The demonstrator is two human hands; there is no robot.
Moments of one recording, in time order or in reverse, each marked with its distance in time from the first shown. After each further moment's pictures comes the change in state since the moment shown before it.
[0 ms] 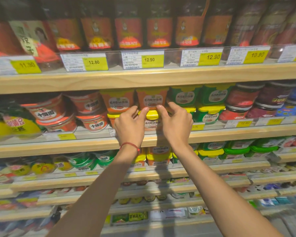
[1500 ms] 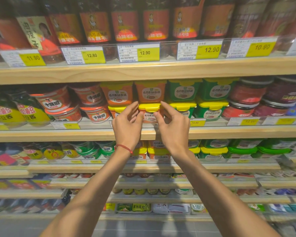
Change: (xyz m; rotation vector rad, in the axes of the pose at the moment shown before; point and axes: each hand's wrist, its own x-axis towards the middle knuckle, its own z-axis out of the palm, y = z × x) left_hand -0.027 0.006 -0.010 -0.240 -0.054 -0.033; right_hand -0.017 0.027 -0.008 0.168 -0.175 -0.096
